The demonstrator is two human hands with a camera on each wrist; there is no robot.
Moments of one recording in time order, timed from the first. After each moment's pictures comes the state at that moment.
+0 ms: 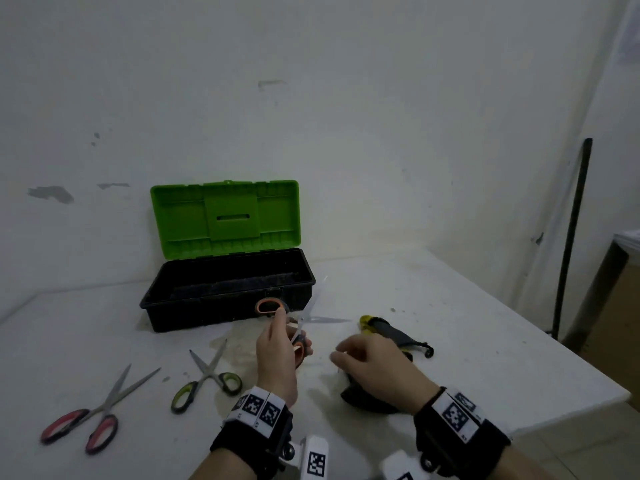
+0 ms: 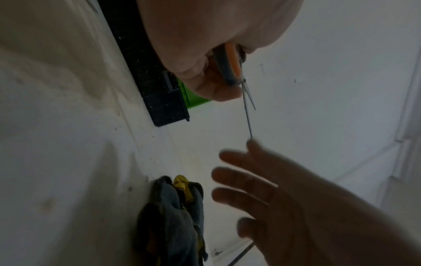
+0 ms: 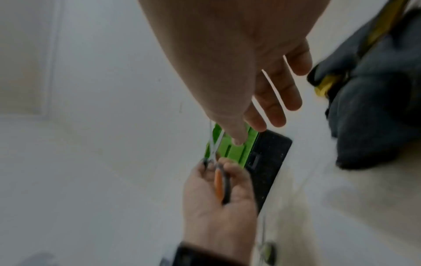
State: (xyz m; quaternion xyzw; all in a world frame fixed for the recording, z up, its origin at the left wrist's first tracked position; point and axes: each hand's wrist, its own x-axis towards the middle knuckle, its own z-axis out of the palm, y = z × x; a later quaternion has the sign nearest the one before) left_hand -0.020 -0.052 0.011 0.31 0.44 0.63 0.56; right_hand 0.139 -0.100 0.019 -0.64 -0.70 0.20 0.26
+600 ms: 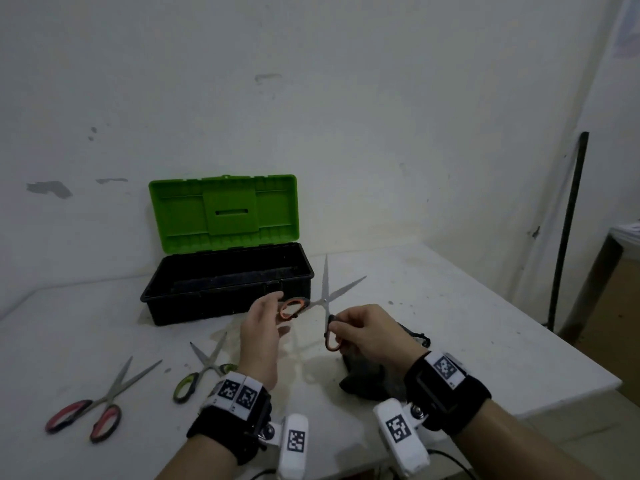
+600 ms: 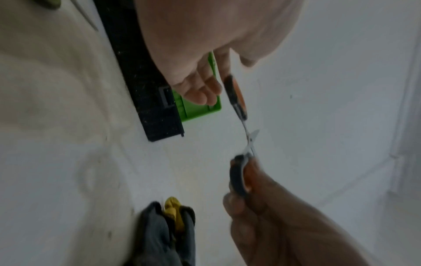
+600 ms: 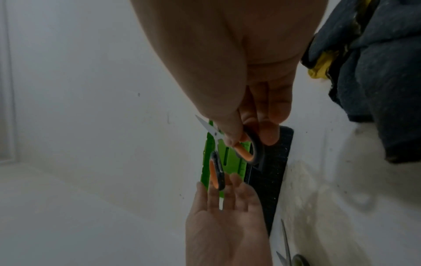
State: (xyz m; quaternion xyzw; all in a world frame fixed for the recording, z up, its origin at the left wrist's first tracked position) left_hand -0.047 -0.041 0.010 0.41 0.44 0.63 0.50; right_hand 0.136 -0.087 0.041 -0.57 -0.63 0.35 0.38
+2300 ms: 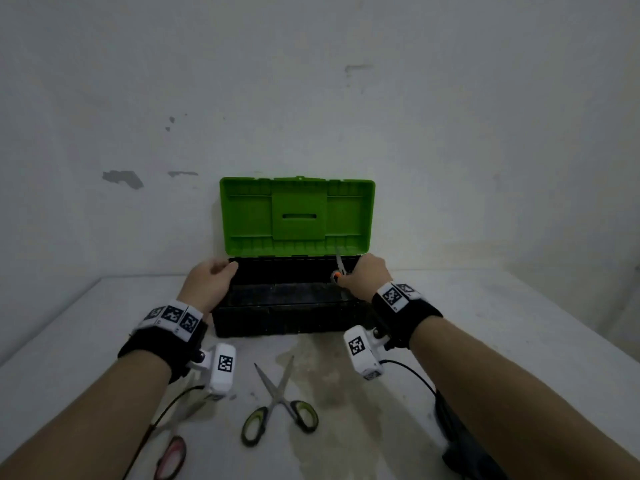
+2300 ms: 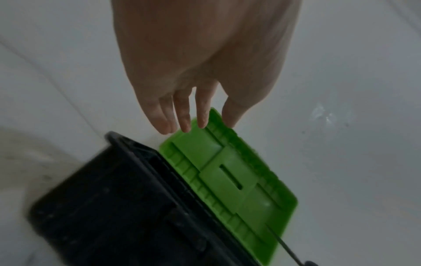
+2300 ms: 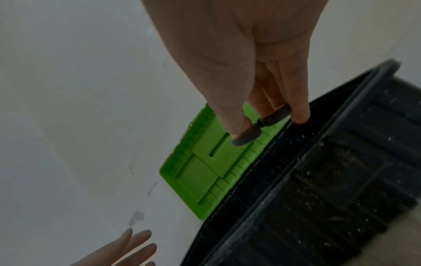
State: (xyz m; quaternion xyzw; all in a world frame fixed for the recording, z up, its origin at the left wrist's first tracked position) left_hand -0.271 0.118 0.063 0.52 0.63 0.49 0.31; right_hand 0.011 0.138 0.085 -0.73 -0.65 0.10 0.22
